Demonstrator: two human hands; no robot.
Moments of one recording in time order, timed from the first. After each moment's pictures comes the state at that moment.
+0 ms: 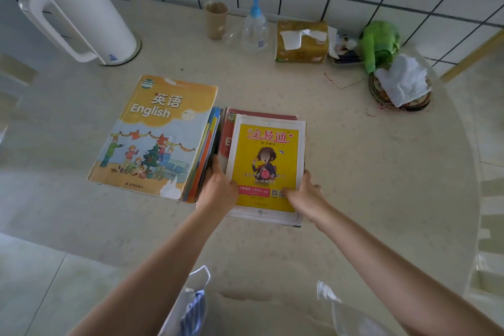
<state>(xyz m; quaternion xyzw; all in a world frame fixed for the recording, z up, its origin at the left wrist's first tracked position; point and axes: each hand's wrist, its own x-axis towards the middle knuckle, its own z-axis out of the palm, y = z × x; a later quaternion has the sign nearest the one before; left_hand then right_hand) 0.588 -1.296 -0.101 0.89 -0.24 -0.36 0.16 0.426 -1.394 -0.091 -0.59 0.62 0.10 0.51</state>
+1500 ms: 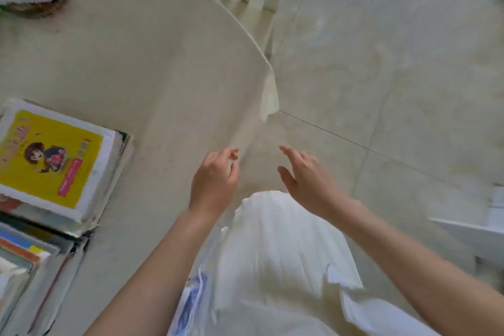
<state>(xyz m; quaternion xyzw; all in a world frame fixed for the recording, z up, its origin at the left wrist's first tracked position) 0.407 -1.153 -0.124 0.41 -0.85 -0.32 0.06 0.262 -1.019 -0.098 -0.44 0.84 -0.13 0.29</state>
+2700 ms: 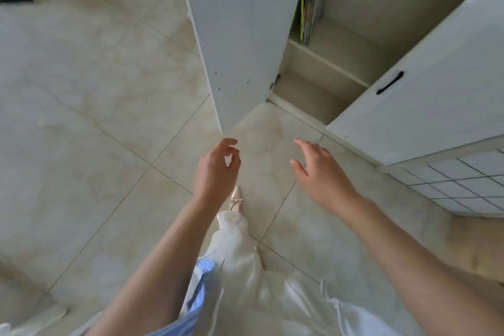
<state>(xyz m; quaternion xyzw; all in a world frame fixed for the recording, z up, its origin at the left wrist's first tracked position) 0.124 -0.487 -0.133 -0.17 -0.87 -0.42 -0.17 0.252 -0.319 -0.077 0.27 0.91 -0.28 0.09</state>
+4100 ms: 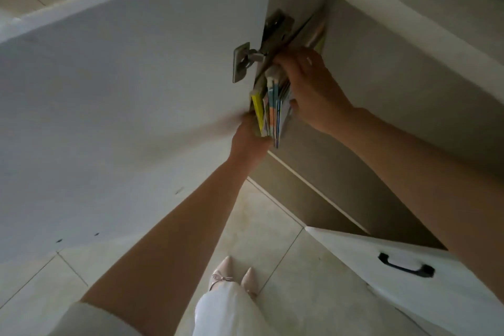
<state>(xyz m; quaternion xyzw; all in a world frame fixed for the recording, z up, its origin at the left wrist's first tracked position) -0.174 0.049 -0.298 -0.06 -0.81 -0.49 -0.32 -0.151 0.190 -0.212 0.05 1.00 -0.03 -0.01</state>
